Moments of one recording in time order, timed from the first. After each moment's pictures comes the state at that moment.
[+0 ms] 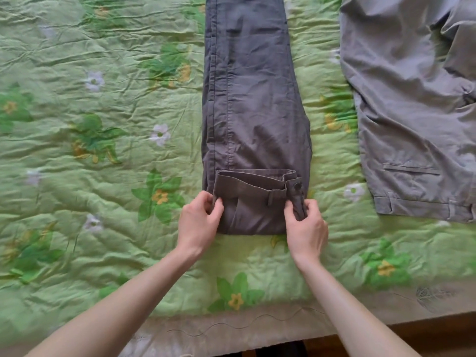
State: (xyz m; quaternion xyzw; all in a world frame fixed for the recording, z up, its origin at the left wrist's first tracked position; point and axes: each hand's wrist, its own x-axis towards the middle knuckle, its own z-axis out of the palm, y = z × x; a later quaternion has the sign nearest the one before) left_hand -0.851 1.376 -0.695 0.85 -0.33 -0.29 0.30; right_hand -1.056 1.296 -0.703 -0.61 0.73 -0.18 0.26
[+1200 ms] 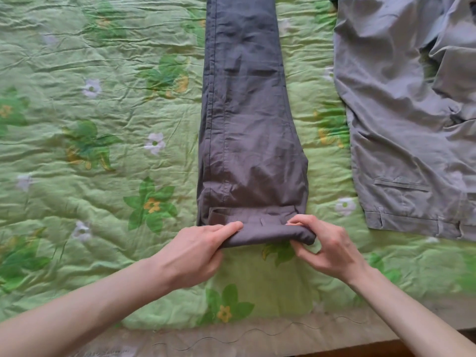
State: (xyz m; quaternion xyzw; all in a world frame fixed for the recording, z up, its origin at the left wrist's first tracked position) left_hand -0.839 1.382 -0.631 0.62 -0.69 -0.35 0.10; right_hand -1.137 1.239 -0.666 -0.89 0.29 -0.12 0.33
